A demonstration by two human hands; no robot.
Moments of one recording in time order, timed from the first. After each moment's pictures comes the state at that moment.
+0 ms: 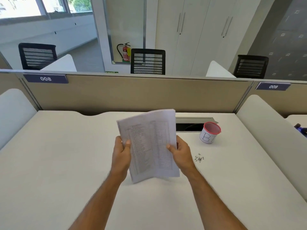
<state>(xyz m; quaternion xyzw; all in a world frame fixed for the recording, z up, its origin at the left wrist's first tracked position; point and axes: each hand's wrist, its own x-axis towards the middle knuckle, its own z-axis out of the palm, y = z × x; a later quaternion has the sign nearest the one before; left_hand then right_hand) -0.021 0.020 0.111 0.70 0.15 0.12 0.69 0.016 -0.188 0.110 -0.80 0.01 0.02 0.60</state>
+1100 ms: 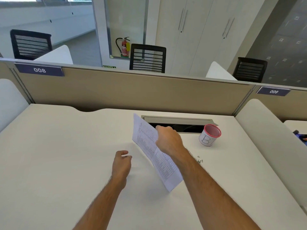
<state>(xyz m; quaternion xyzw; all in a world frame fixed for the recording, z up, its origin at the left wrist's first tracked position) -0.005 0.028 0.052 0.67 0.32 -0.02 0.67 0.050 -0.127 0.182 -0.99 -0.11 0.03 0.11</state>
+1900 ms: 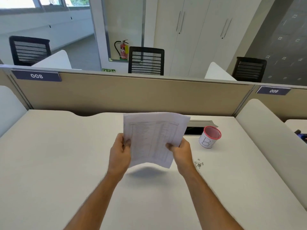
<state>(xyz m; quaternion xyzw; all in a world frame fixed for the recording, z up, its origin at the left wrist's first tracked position) 0.013 0.031 0.102 0.78 0.11 0.15 0.60 0.051 -0.179 0.111 -0.74 0.10 -0.01 0.66</state>
